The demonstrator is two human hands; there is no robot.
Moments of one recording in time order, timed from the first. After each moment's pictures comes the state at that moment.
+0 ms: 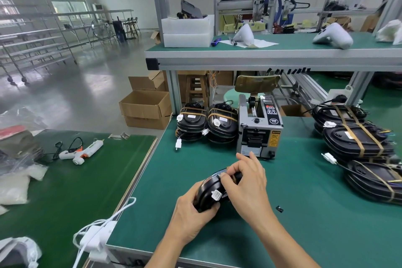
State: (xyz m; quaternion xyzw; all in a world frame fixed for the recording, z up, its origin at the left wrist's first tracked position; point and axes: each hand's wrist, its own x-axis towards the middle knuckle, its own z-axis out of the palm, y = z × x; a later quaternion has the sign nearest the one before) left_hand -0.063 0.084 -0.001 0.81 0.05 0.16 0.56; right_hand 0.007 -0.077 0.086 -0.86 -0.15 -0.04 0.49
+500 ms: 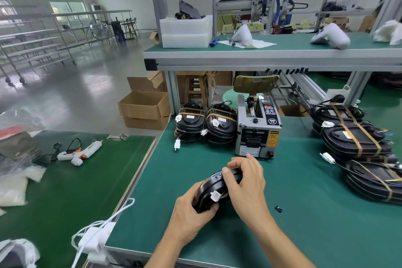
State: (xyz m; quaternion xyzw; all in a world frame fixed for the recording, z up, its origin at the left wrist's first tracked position) left_hand -0.063 0.084 -0.002 0.82 0.05 0.16 0.55; right_hand 0.008 -0.076 0.076 -0.83 -0.14 -0.09 0.53
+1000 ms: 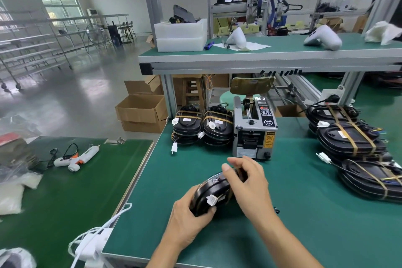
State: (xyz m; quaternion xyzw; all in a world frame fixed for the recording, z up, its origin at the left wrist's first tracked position) left_hand -0.062 0.084 -0.006 0.81 0.06 0.17 0.56; right_hand 0.019 -0.087 0.080 -0.80 -0.12 -0.05 0.58
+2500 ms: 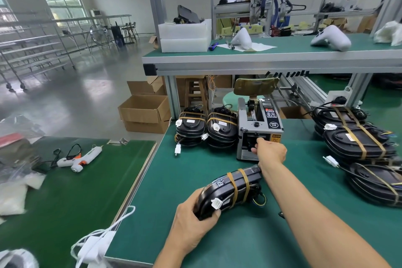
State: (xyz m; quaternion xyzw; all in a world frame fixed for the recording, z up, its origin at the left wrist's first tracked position) left_hand -0.063 0.083 0.002 0.81 0.05 0.17 0.56; right_hand 0.158 -0.074 0.089 -0.67 0.26 -0.02 0.69
